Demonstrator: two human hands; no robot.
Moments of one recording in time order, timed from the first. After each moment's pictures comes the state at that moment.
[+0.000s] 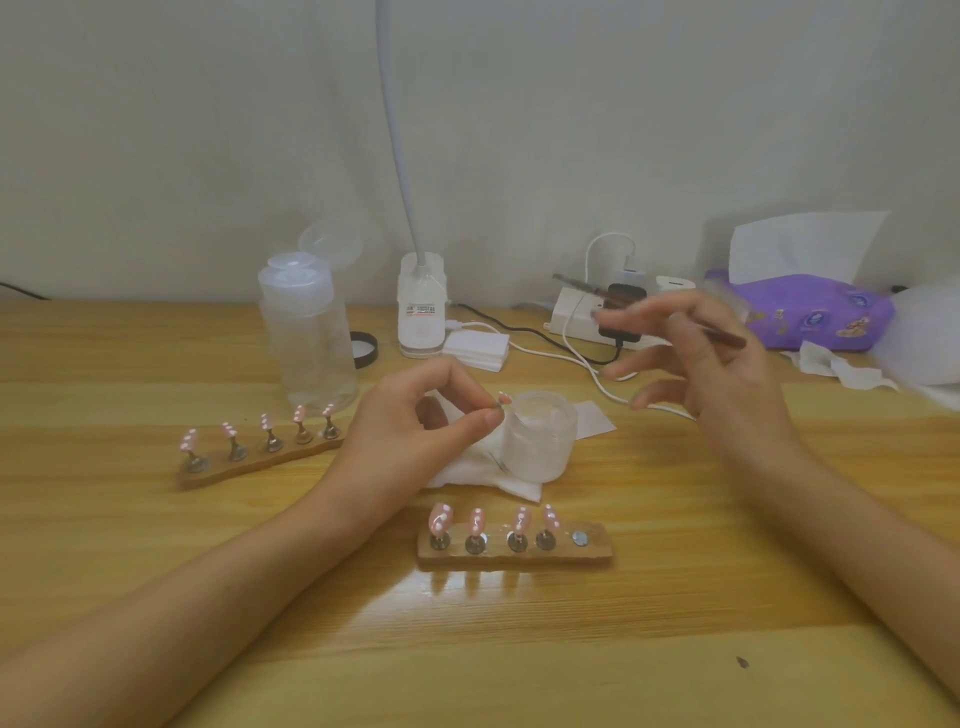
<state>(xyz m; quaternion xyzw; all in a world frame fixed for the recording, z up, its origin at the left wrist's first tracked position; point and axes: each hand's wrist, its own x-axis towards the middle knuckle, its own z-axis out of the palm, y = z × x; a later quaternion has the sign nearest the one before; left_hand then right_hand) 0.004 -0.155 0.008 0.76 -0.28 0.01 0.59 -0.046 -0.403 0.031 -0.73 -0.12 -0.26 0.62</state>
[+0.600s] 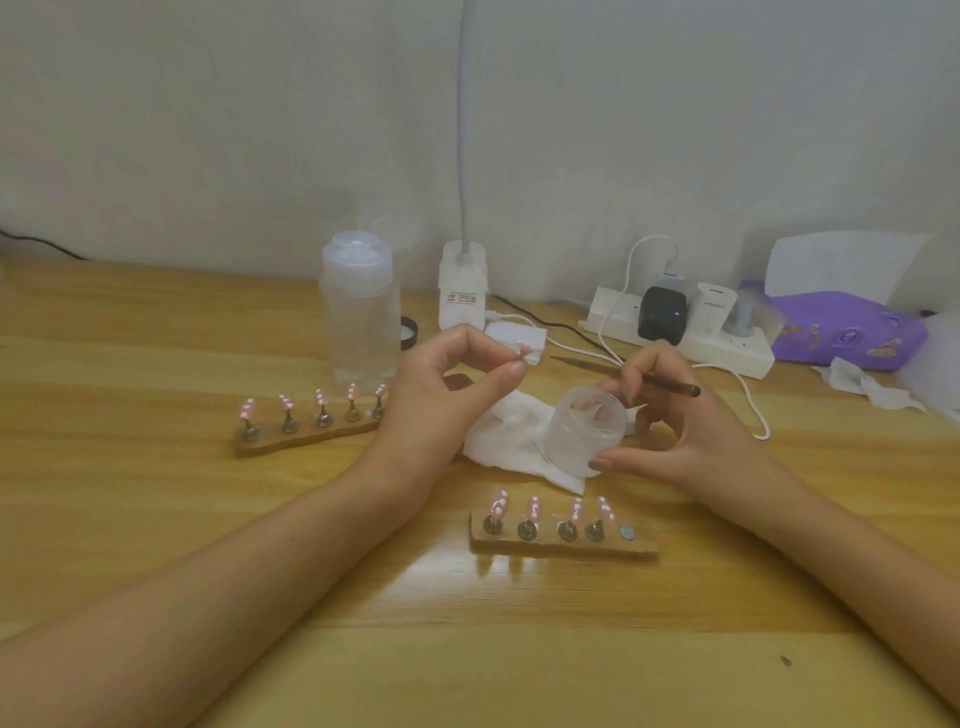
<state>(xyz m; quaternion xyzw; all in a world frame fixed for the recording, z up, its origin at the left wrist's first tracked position) 0.010 -0.152 0.010 0.69 -0.20 0.00 0.69 -0.052 -0.374 0.018 -0.88 -0.13 -0.12 0.44</state>
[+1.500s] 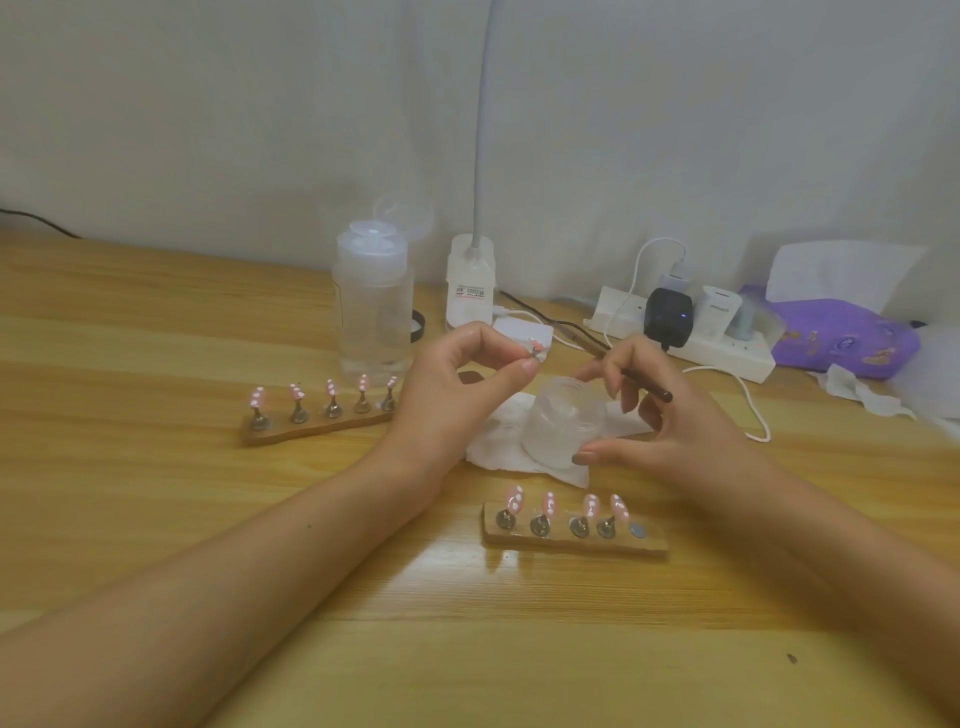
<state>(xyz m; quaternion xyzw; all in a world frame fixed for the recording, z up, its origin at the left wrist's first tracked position) 0.012 -0.152 0.008 0.68 -0.20 -0.02 0.71 -0.049 -0.351 0.028 -0.91 -0.10 -0.10 0.40</state>
